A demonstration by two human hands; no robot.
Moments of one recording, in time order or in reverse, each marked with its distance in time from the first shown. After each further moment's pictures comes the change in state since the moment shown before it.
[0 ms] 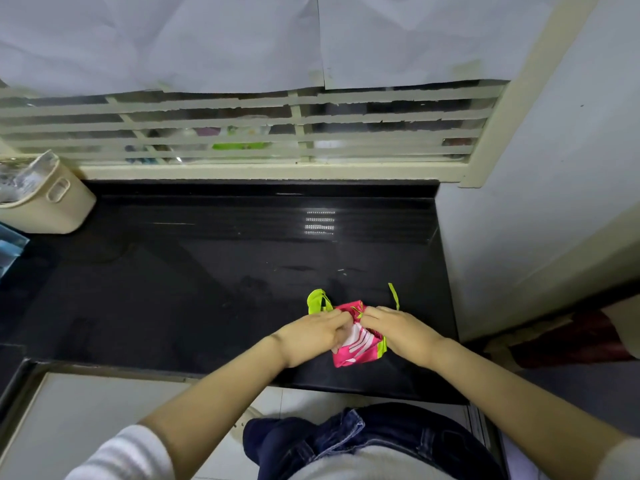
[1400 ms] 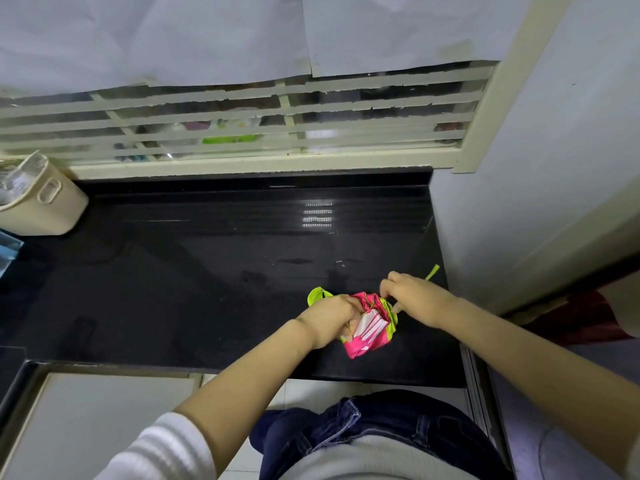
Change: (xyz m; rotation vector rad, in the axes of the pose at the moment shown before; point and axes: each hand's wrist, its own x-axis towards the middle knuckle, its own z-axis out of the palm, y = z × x) left_hand 0.037 0.013 0.000 -0.287 -0.128 -0.105; right_hand 0.006 0.017 -0.039 -0.208 -0.193 0.289
